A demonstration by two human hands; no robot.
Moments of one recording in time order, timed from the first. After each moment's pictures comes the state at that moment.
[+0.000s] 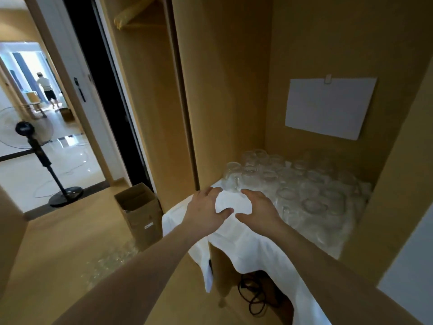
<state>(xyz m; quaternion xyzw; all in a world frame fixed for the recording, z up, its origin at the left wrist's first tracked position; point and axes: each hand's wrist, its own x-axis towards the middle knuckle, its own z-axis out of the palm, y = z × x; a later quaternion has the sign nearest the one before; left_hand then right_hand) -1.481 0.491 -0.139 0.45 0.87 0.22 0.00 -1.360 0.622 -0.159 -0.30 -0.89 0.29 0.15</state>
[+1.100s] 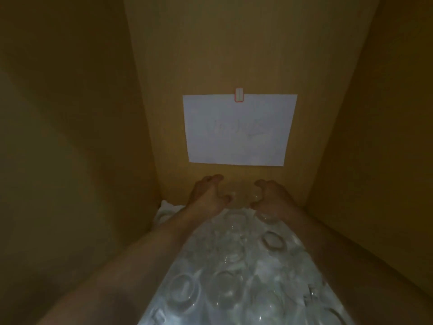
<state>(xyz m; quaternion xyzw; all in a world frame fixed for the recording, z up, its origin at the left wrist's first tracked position) -1.587 0.962 -0.120 0.70 0.64 0.25 0.20 -1.386 0.971 -0.117 -0.67 -0.71 0.17 0.11</state>
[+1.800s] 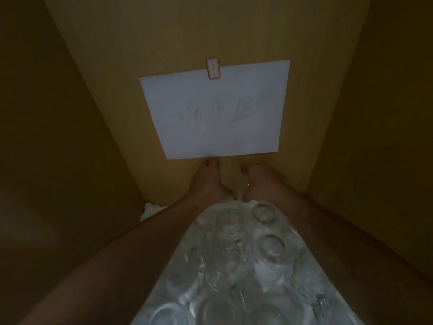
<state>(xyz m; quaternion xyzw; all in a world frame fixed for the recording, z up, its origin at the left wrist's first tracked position) -1.545 1.036 -0.130 0.69 0.66 0.20 0.21 -1.384 1.032 -0.125 -0.67 -0.72 0.17 0.08</state>
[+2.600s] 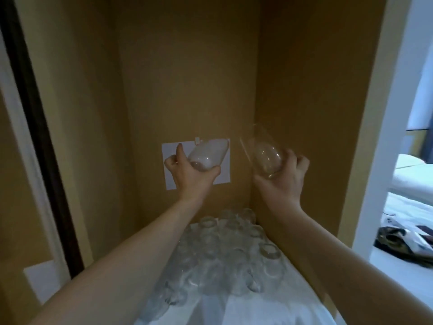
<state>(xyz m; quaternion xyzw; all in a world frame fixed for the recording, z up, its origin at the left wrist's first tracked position) -1.592 0.755 0.028 0.59 0.45 0.62 0.24 -1.417 0.674 0.015 -0.61 -0.48 -0.07 0.63</state>
